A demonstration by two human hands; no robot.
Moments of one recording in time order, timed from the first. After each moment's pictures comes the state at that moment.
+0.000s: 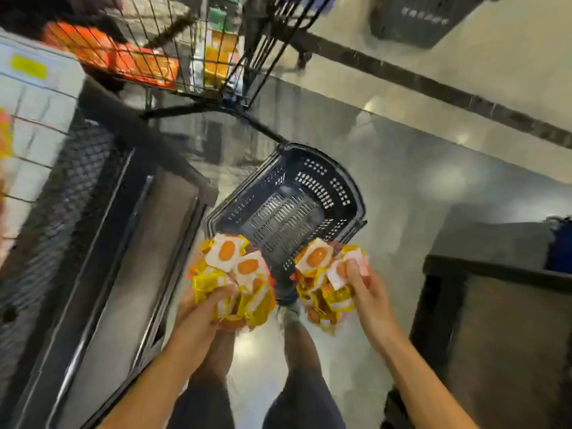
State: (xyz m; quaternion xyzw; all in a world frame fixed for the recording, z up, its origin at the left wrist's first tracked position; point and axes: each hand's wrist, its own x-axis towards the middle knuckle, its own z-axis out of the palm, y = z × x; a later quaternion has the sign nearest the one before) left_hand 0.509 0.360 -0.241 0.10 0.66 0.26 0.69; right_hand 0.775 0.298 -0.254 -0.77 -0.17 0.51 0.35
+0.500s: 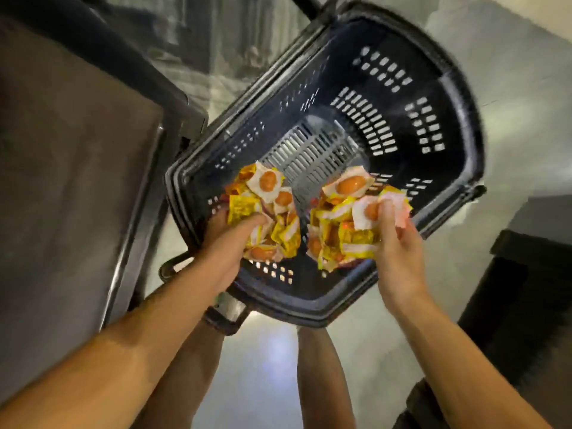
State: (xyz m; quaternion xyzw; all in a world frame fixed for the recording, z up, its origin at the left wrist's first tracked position) left_hand 0.547 0.433 -0.546 0.14 0.73 0.16 0.65; right_hand 0.754 0.358 -0.534 -0.81 -0.11 0.44 0.37
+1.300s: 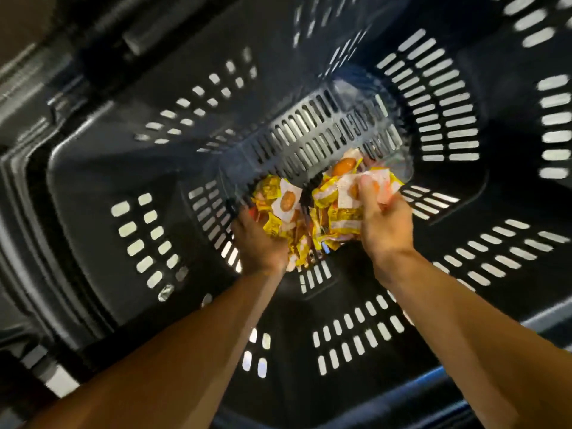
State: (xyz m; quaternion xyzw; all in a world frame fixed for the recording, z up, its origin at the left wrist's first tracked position) left_hand 0.615 0.379 -0.805 0.28 0.83 -0.02 0.49; right_hand 0.773 0.417 -0.745 -0.83 -0.10 0.51 0.20
